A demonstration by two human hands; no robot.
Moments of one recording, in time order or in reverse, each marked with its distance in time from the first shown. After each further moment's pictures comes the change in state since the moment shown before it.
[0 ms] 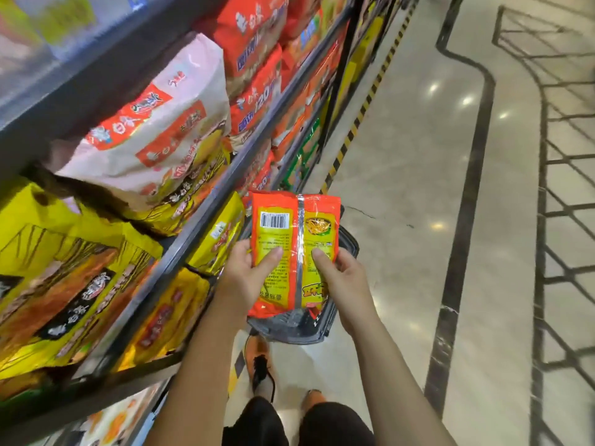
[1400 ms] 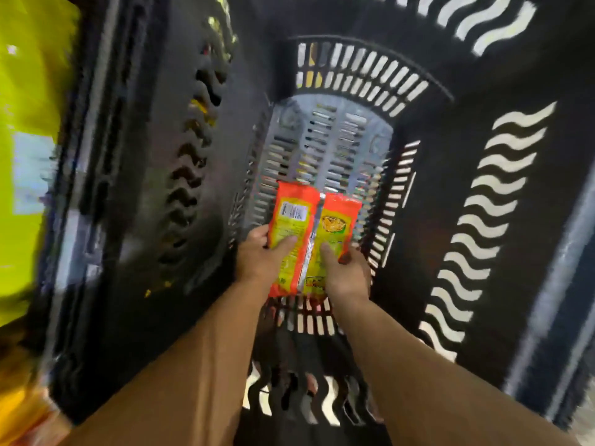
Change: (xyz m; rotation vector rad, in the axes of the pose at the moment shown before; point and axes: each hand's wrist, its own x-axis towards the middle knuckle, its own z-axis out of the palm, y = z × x) left_hand 0.413 -0.608 -0.035 0.534 0.105 -0.538; right_hand 0.364 0.649 0.028 -0.189 0.385 0.742
